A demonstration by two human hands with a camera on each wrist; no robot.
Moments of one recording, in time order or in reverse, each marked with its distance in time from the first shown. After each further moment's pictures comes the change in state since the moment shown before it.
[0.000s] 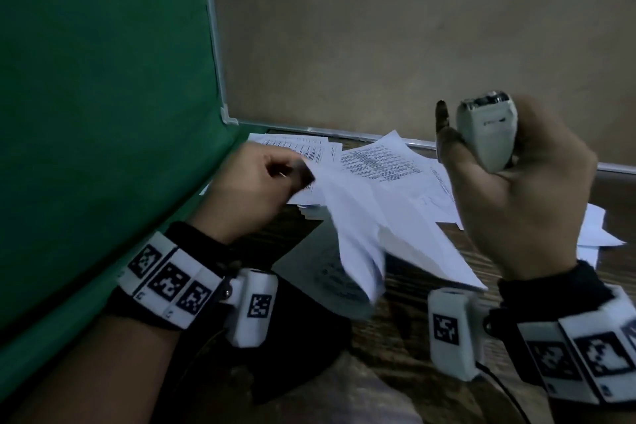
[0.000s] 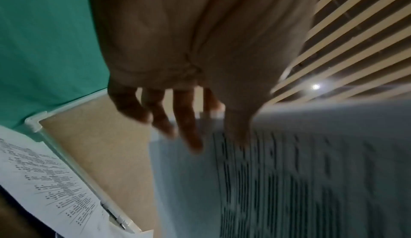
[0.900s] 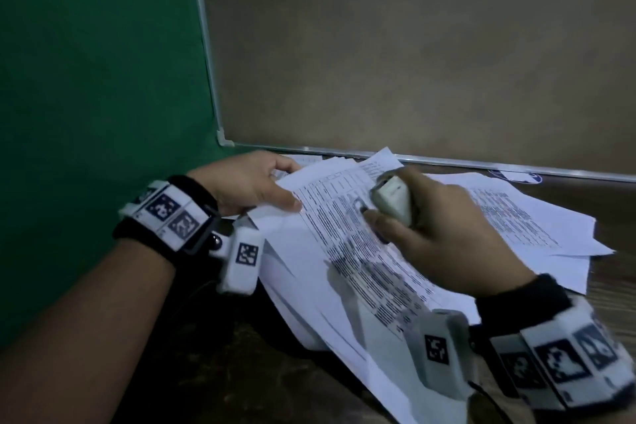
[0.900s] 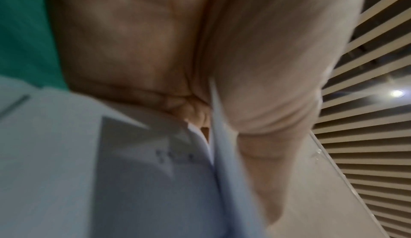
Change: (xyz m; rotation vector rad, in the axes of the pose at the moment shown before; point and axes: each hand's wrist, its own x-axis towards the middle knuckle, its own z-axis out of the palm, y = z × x) left_hand 0.055 0.008 -0.023 0.025 -0.478 -0.373; right_hand -0.009 0.015 0.008 -0.086 -0.707 0.012
